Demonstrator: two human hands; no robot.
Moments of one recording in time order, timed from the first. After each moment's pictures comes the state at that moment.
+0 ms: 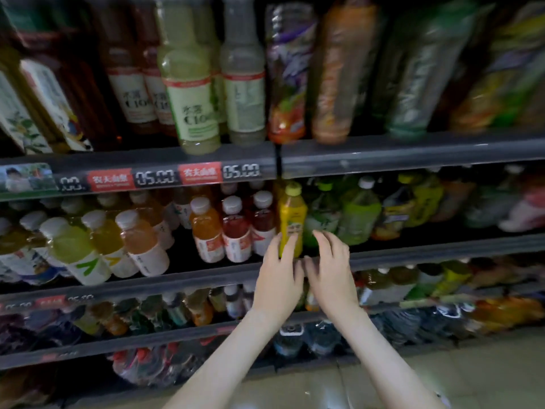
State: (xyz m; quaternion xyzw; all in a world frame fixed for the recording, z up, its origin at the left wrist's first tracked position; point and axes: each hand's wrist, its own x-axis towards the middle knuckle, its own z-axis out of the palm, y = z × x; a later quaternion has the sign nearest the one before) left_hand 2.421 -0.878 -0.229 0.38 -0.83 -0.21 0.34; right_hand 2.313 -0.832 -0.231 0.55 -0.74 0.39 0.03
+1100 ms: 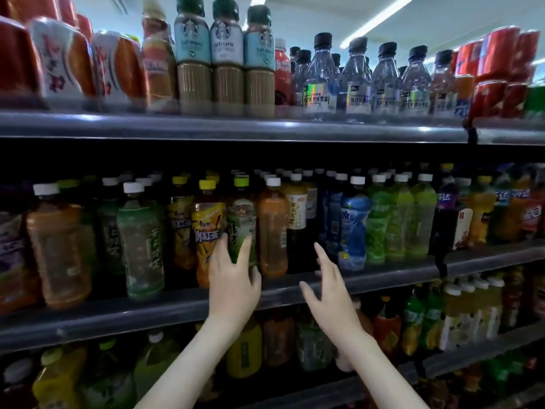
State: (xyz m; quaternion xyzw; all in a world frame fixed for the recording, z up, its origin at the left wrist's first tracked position) left_hand 2.021 -0.820 -0.028 0.38 -0.80 -0.01 0.47; right_hand 1.870 -0.710 -0.044 0.55 -0.67 0.50 0.01
